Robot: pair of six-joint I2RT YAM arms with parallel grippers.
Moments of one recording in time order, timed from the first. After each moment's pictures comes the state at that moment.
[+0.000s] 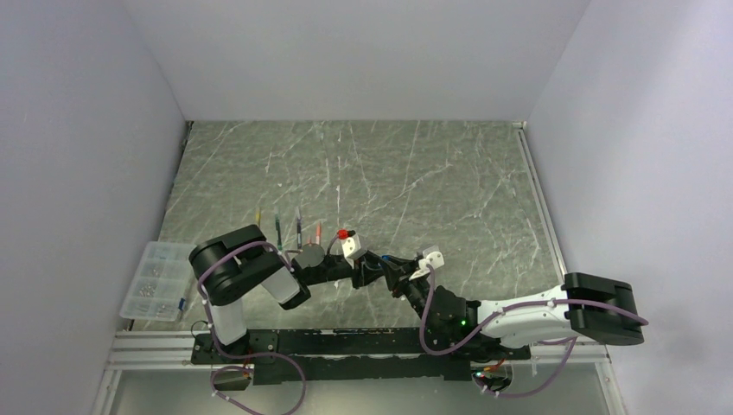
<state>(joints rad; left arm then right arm) -0.92 1.81 0.36 1.46 0.43 -0.18 1.43 1.07 0.13 0.93 0.89 0.24</state>
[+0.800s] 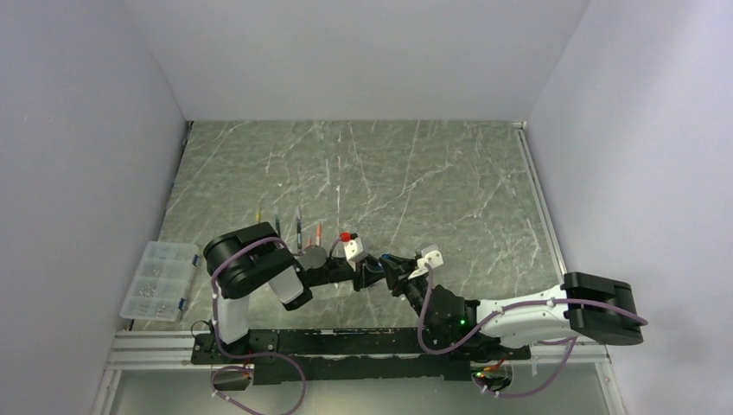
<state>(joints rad) -0.92 1.90 0.37 1.52 0.43 -0.19 1.43 1.07 0.14 0.92 0.89 0.23</state>
